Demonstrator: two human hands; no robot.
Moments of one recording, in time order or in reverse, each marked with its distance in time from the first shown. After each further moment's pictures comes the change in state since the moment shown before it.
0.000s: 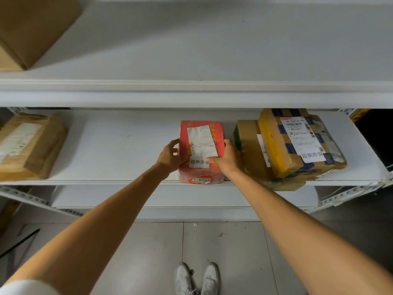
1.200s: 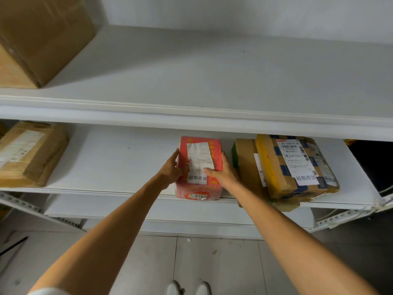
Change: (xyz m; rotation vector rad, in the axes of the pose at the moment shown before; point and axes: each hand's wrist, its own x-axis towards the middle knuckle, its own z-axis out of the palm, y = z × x) left_hand 0.007 0.008 -0.001 -0.070 -0.192 0.066; right_hand 0.015 0.004 -0.005 0.222 -0.209 -0.026
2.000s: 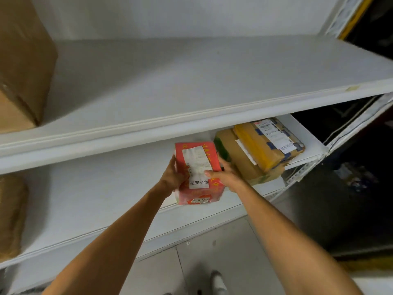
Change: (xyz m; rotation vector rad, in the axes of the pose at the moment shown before) left_hand 0.008 -0.006 -0.034 0.002 -0.254 0.124; right_hand -0.044 -0.013 0.029 0.109 0.233 0.137
